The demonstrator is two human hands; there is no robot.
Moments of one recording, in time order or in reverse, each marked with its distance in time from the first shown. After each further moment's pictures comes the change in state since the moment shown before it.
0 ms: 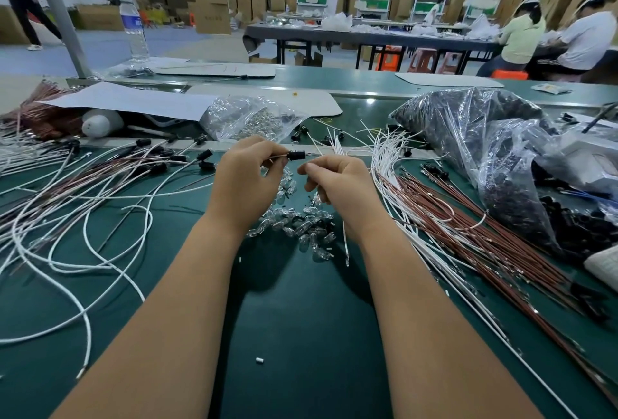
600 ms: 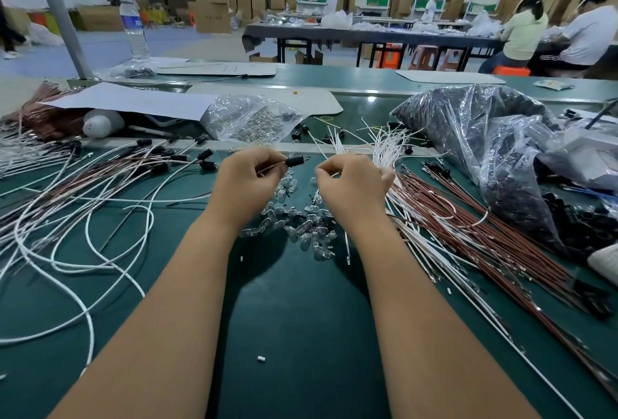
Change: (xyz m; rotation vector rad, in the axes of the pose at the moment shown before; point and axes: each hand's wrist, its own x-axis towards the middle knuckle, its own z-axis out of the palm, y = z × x) left_hand -0.005 -0.006 0.000 -0.210 -0.164 -0.241; right_hand 0.000 0.004 0.001 -0.710 0.276 -0.160
